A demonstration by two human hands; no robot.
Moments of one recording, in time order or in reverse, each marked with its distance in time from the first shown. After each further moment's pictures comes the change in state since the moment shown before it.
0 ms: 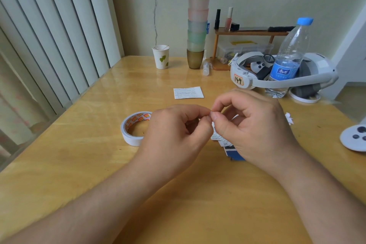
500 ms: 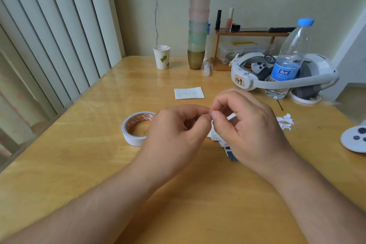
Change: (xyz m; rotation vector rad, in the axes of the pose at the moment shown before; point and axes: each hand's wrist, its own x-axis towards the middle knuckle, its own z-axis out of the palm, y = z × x) left_hand 0.002 0.001 0.001 -0.190 -0.056 -0.161; right_hand -0.002 0.005 0.009 -0.058 -0.010 -0.051
